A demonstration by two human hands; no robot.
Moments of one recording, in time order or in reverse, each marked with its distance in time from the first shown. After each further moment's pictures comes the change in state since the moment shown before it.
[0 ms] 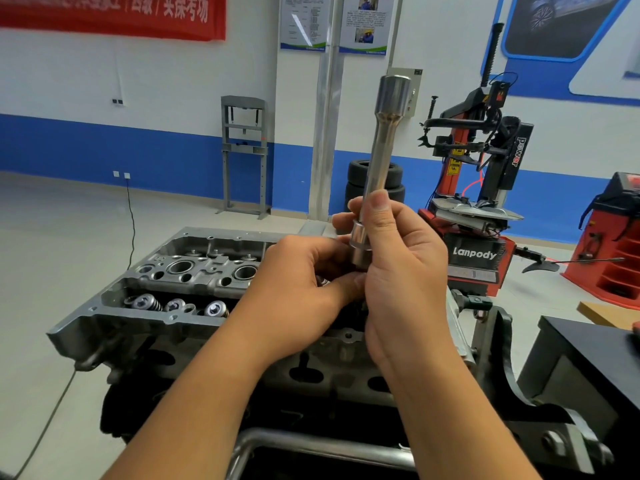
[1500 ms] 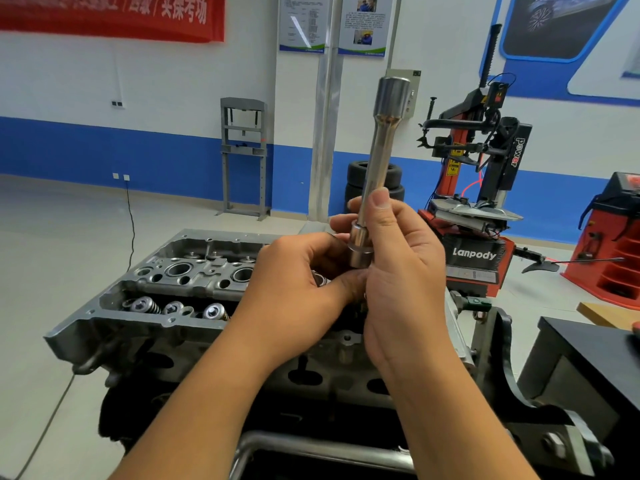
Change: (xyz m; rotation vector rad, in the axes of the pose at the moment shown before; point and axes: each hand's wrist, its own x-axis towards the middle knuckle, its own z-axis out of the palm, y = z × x) left_hand 0.000 -0.005 0.003 0.072 0.119 0.069; right_hand 0.001 0.000 0.000 0.043 -0.015 0.001
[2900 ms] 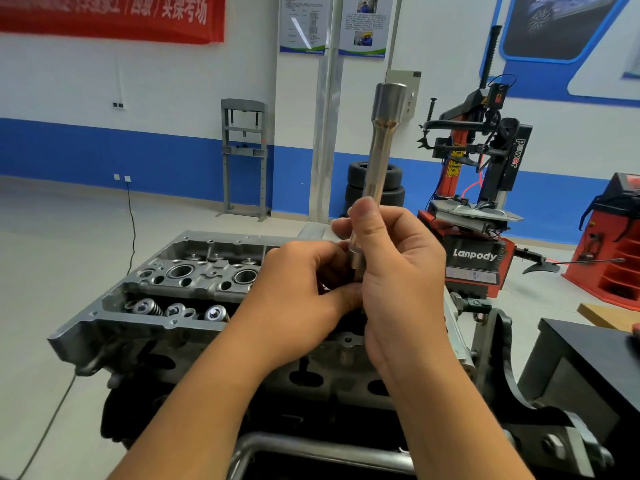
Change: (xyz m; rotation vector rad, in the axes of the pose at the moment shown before) left_hand 0.000 0.001 -0.003 0.039 -0.099 -0.064; right_hand -0.001 0.002 0.001 -0.092 0.035 -0.049
